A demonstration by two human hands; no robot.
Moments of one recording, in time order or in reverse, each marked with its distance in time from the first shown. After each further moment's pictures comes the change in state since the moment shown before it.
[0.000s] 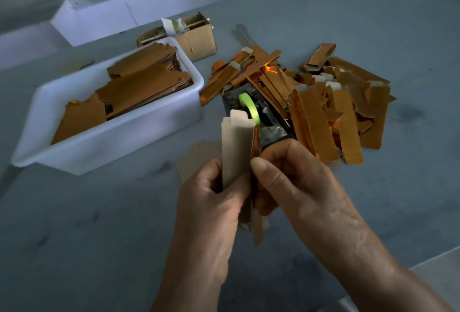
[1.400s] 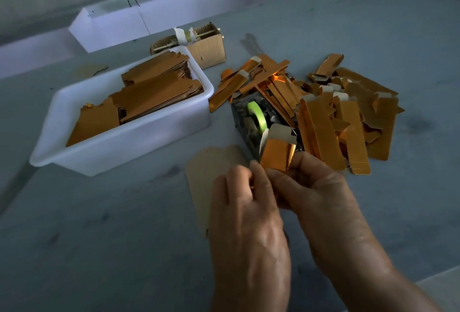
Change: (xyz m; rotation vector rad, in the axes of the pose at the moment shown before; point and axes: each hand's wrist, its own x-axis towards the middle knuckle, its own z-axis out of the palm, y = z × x) left_hand -0.014 -0.008 0.024 0.942 0.211 0.570; right_hand 0.004 0.012 0.005 0.164 0.167 0.145
